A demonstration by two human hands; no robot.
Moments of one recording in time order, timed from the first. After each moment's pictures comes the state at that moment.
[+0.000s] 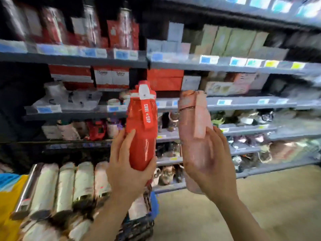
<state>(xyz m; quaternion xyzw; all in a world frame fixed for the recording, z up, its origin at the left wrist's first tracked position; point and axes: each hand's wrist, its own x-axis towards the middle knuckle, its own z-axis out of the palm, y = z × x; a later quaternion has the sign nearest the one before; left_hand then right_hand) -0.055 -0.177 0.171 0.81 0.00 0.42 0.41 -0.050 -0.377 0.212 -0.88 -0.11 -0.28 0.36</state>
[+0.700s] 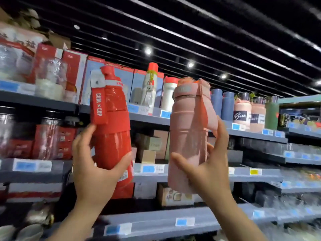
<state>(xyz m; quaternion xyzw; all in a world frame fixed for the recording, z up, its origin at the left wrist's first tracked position) 0.231 -0.338 0.393 0.60 -0.12 0.61 0.50 0.222 -0.552 0.439 -0.69 -0.29 -0.47 0.47</state>
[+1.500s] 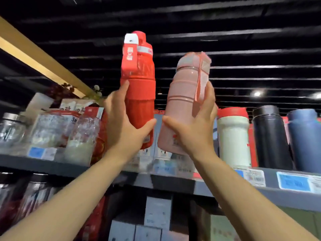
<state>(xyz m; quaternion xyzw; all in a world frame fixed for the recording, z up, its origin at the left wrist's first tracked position) 0.431 -0.277 0.604 0.59 -0.12 0.77 0.21 0.488 -0.422 0.624 -0.50 -0.45 -0.46 0.57</state>
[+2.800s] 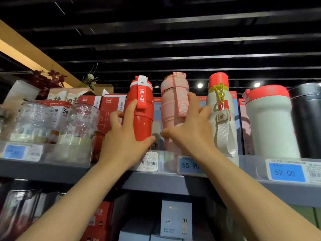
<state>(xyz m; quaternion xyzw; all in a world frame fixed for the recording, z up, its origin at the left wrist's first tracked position) 0.476 -0.193 0.582 0.79 0.07 0.58 0.16 0.540 -0.341 0.616 -0.72 -0.34 -0.43 0.42</state>
